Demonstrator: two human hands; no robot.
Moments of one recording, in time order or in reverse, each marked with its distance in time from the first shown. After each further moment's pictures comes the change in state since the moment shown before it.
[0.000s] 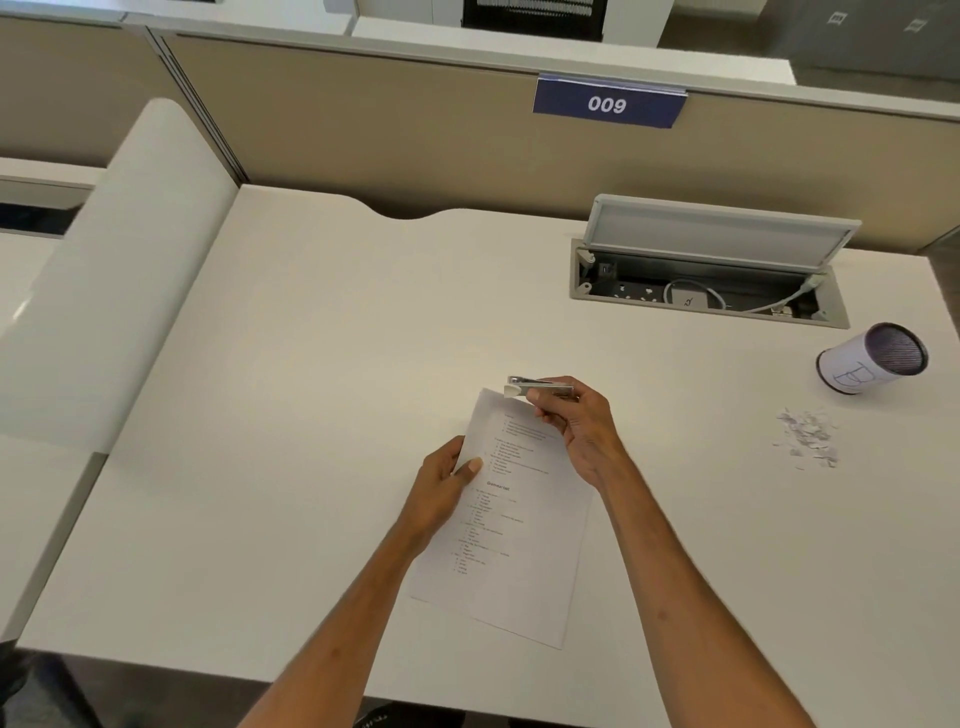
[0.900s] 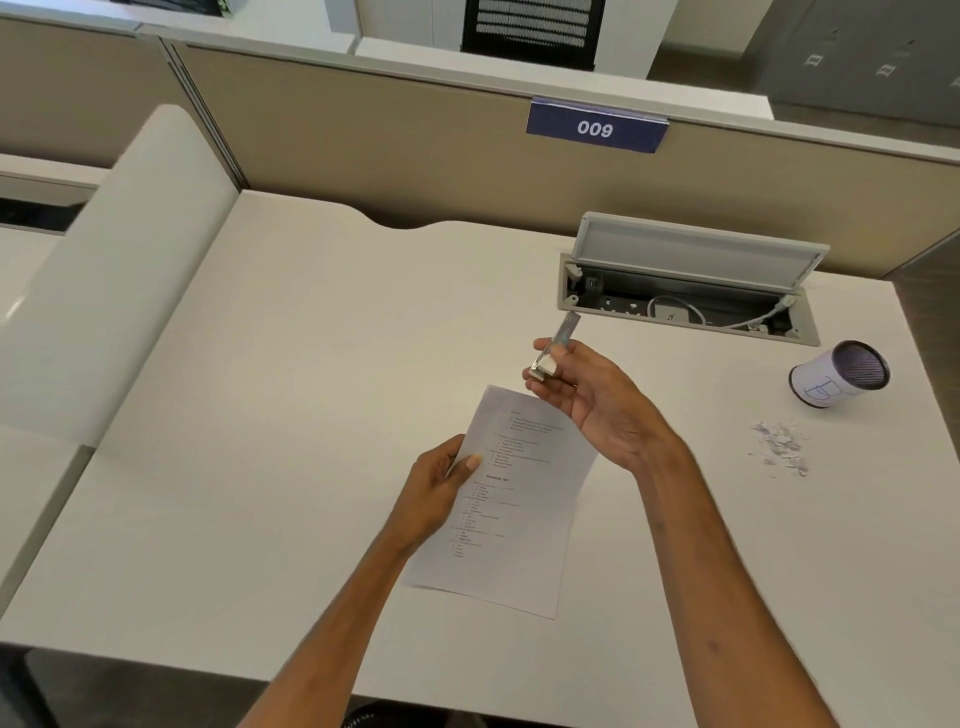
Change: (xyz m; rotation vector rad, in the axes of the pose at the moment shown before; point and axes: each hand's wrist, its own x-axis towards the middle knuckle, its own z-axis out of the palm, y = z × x) left_hand -0.027 0.026 0.010 0.044 -0.071 0.177; right_hand -0.056 -0.098 0.014 0.079 -0.201 0.057
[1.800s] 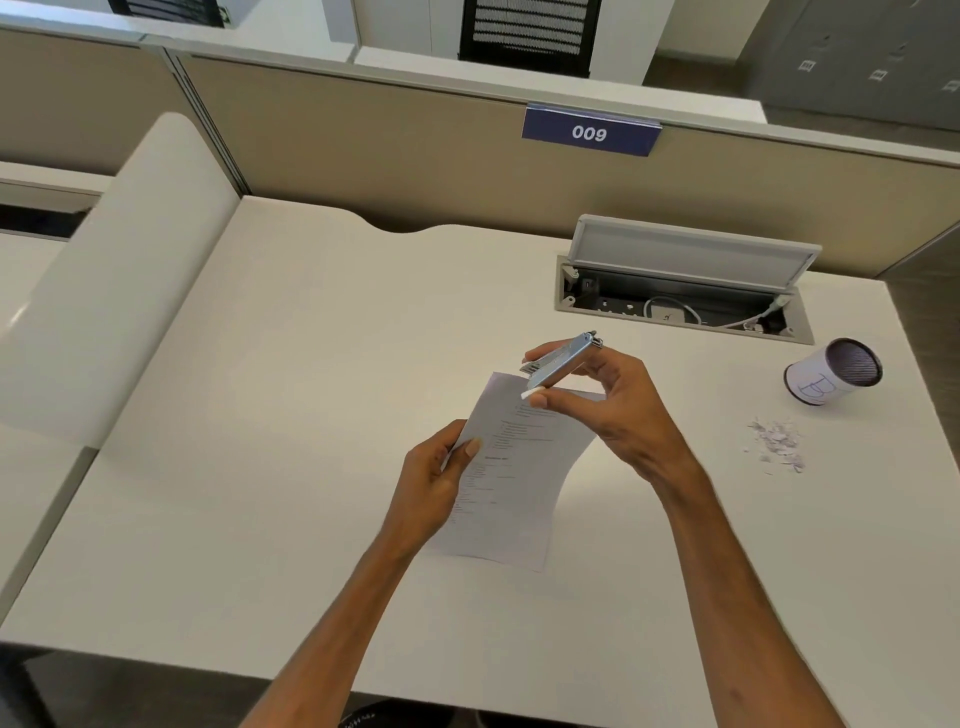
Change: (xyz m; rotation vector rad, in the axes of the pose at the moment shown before) left_hand -0.008 0.022 0.007 0.071 0.139 0.184; right_hand -0.045 -0.013 0.008 -0.777 0.008 -0.425
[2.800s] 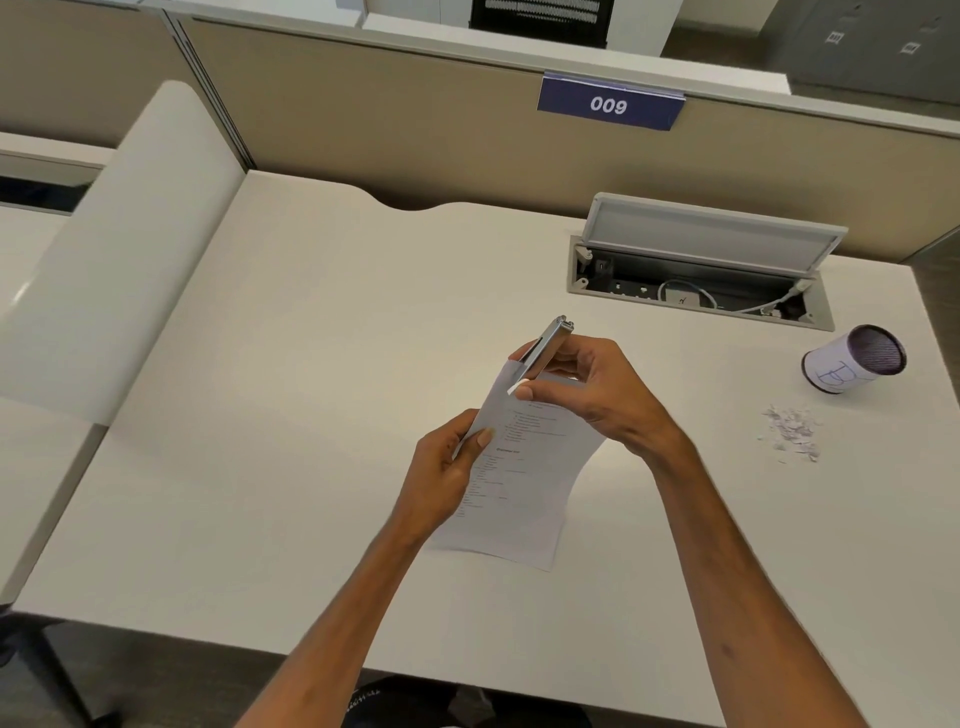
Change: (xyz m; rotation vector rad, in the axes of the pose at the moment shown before) left_hand -0.004 -0.007 -0.001 -0.027 -0.023 -0.020; right_hand 0.020 0.020 0.016 -0.003 -0.162 0.047
